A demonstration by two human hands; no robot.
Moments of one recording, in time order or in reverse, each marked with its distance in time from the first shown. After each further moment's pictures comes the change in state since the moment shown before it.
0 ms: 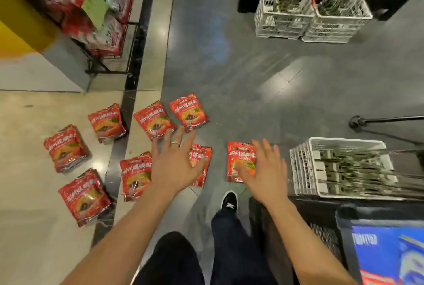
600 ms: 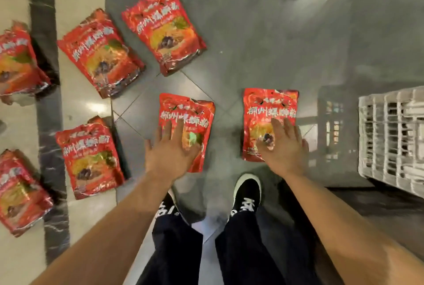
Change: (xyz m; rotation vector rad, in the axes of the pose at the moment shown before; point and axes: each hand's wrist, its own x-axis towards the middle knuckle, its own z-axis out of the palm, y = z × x) left_hand 0.225 -0.102 0.477 0.028 -0.474 -0.235; right_hand 0.284 0.212 0.430 -0.086 -0.337 0.273
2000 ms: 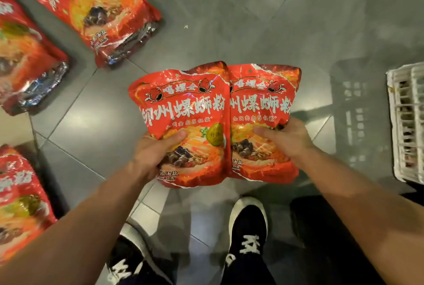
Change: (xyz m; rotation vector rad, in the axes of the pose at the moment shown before) left_hand 0.162 0.033 0.131 -1.392 -0.249 -0.307; right_hand 0.149 0.066 0.096 0.889 -0.118 0.256
